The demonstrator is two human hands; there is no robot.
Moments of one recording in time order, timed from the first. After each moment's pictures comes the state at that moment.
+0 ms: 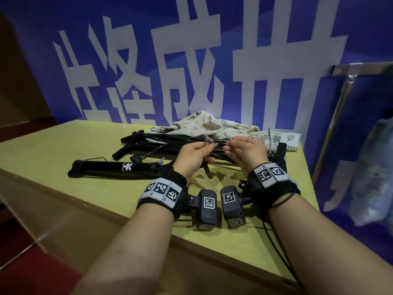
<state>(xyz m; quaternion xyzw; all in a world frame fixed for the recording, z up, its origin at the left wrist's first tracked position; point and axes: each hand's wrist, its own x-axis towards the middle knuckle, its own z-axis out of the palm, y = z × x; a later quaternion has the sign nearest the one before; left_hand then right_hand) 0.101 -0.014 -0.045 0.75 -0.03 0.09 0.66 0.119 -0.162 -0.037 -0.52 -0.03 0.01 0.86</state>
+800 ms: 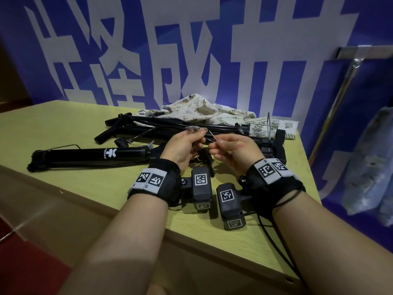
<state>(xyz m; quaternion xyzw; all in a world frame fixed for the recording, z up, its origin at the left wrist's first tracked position) 0.115 -0.011 -0.063 0.61 0.03 0.04 0.79 0.110 -0.156 -0.058 -0.59 -0.08 0.10 0.80</state>
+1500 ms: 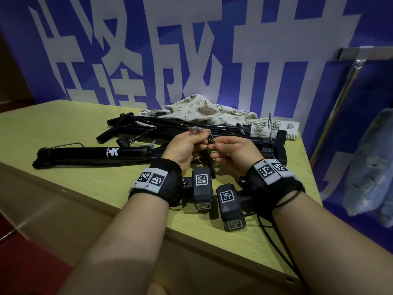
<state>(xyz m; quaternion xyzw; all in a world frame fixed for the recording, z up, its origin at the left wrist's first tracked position) 0.111 -0.012 -0.063 0.62 0.02 0.04 0.79 0.105 -0.154 -0.058 -0.61 -0.08 0.12 0.78</state>
